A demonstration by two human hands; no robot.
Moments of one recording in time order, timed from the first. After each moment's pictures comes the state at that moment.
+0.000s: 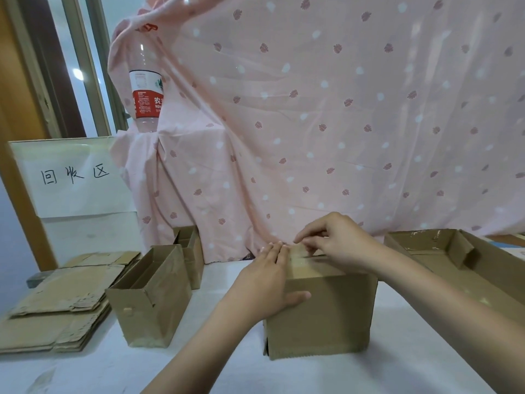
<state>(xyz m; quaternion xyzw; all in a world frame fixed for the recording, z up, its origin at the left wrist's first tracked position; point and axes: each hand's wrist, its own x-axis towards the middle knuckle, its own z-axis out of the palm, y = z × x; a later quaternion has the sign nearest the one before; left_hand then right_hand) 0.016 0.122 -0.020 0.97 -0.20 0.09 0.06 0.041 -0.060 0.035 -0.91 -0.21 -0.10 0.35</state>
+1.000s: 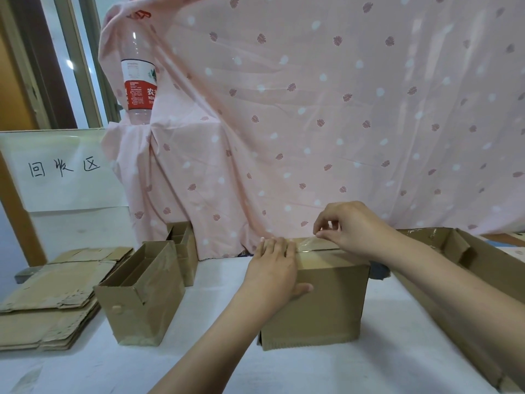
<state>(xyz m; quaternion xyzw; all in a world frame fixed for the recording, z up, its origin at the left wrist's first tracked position) 0.037 0.093 -0.023 0.98 -0.17 0.12 -0.02 0.062 -0.093 0.043 -0.93 -0.26 -0.19 0.17</state>
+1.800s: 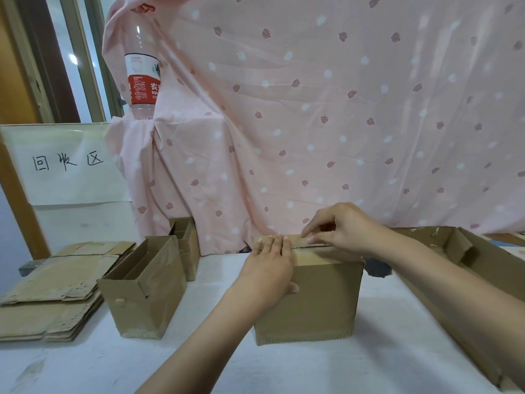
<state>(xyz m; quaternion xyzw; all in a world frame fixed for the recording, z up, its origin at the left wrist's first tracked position) 0.035 0.105 -0.019 0.98 -0.18 0.05 -0.07 0.066 -0.082 0.039 -0.91 -0.29 -0.10 0.28</state>
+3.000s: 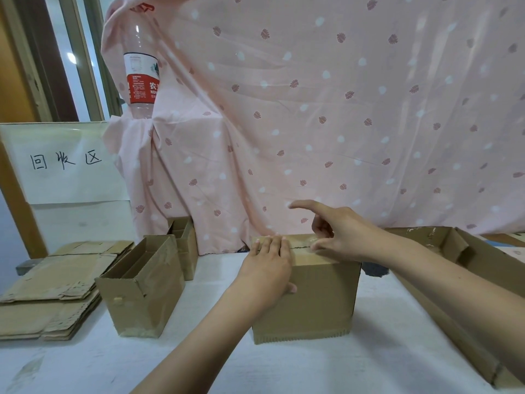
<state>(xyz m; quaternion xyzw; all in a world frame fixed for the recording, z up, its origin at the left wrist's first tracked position) 0.032 0.103 -0.020 0.98 -0.17 0.05 -0.07 0.067 -0.088 0.030 -0.92 -0.30 -0.13 0.22</state>
